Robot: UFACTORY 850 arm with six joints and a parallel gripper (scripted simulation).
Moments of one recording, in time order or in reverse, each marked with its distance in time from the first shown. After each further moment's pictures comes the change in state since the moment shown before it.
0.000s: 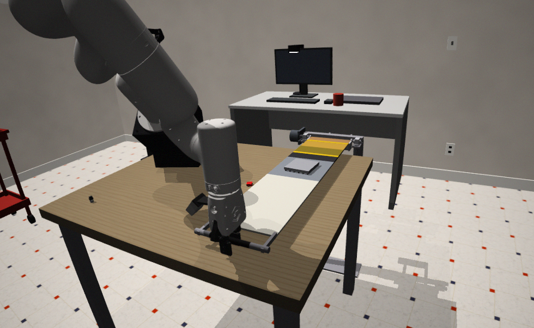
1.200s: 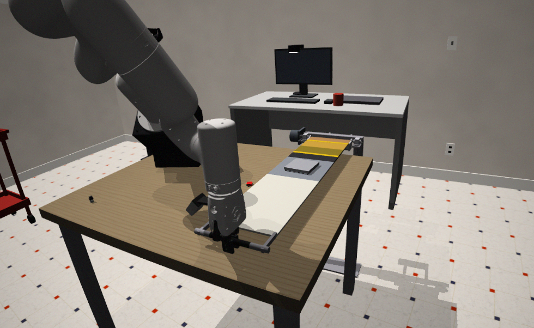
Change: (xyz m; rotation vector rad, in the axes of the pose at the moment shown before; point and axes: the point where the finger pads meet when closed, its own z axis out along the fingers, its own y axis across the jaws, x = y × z) arm 0.000 0.000 0.000 0.000 0.000 0.000
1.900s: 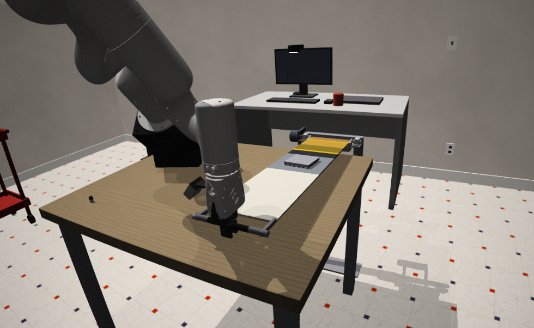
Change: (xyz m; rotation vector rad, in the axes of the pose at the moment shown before) arm 0.000 0.001 -0.046 0.001 0.000 0.000
